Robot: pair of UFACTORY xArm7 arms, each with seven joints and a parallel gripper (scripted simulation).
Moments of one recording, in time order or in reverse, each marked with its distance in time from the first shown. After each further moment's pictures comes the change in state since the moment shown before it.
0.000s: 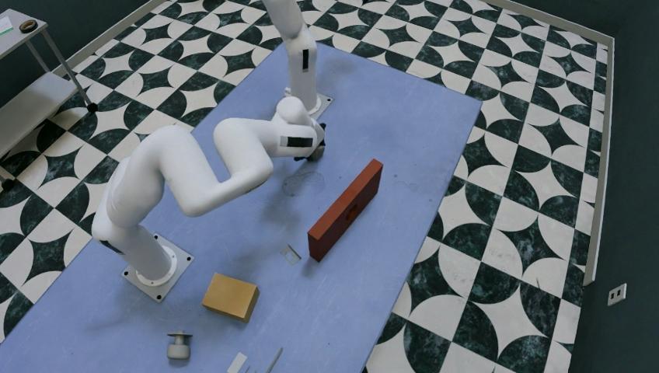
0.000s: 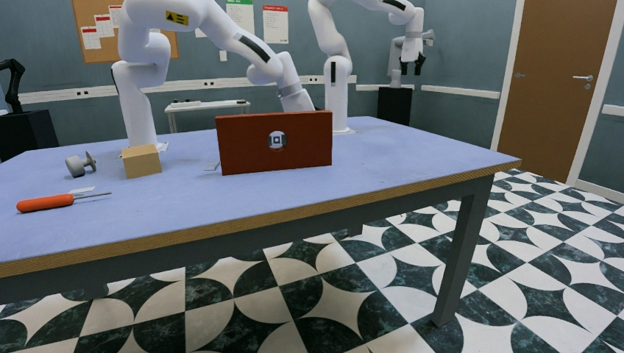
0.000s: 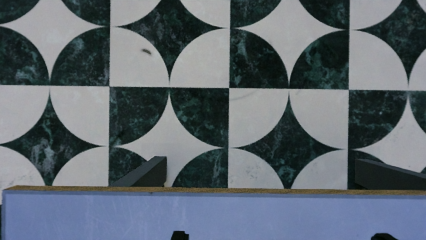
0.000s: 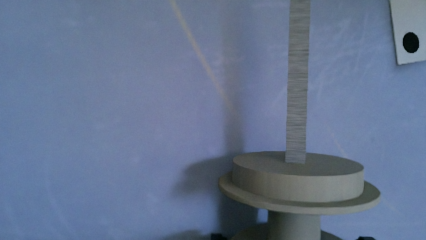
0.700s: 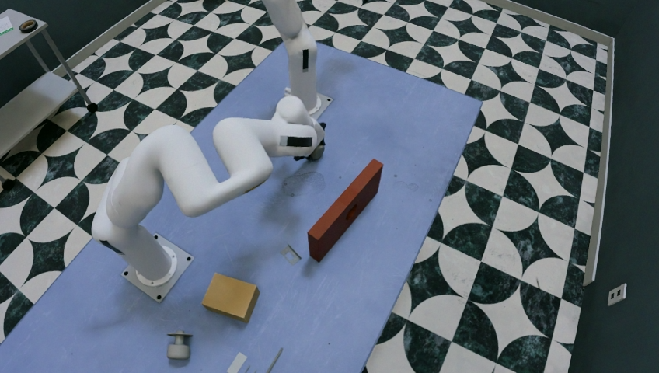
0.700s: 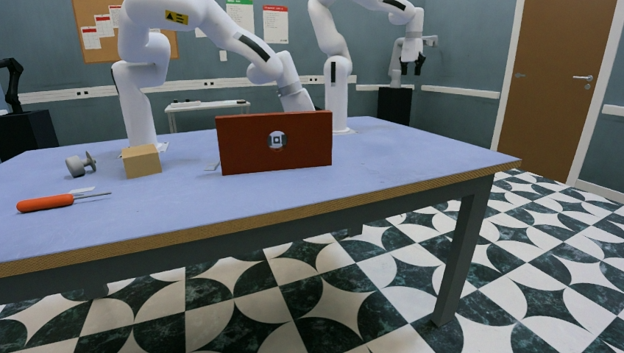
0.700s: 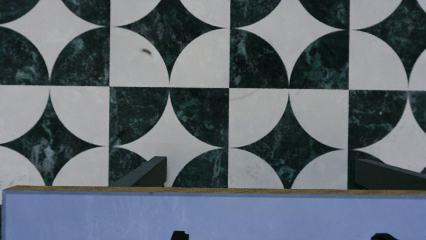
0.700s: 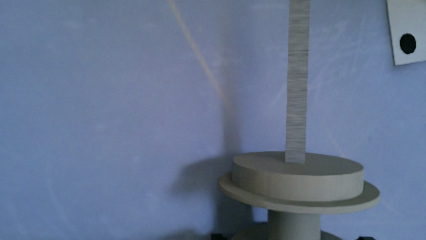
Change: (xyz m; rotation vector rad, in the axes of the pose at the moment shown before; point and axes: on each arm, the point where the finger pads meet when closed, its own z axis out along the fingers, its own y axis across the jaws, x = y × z) left arm 0.000 0.000 0.000 0.000 0.000 0.000; right arm 0.000 0.001 -0.002 0.001 0.000 0.000
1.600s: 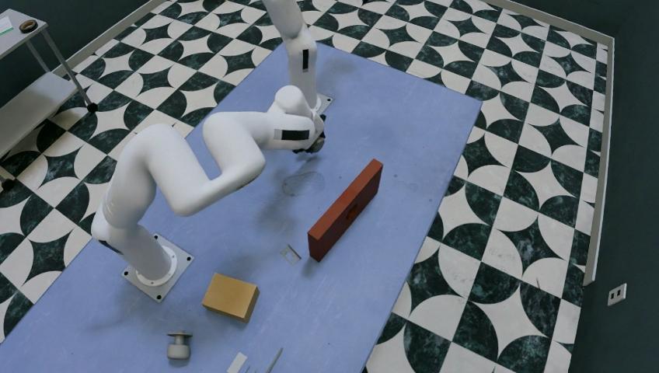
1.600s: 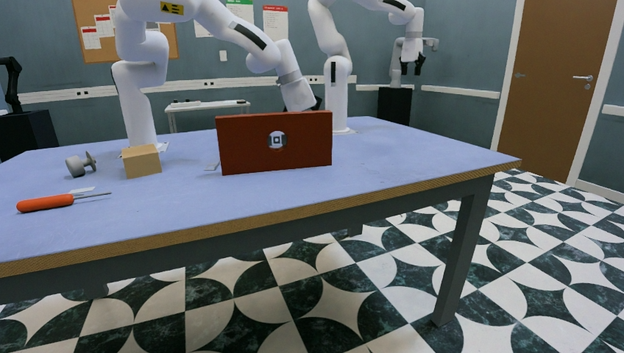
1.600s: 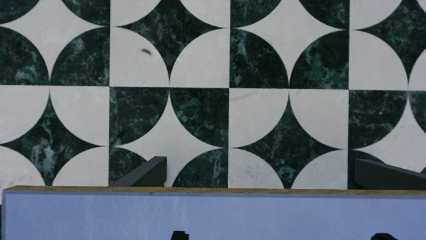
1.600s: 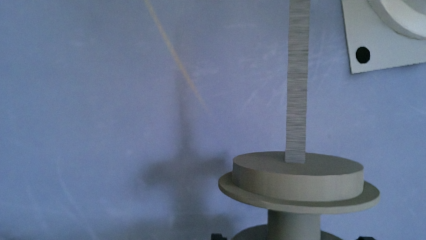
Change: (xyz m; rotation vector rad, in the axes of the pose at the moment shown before) left arm 0.000 0.000 0.000 0.000 0.000 0.000; right arm 0.000 0.012 -0.034 -0.001 0.000 0.000
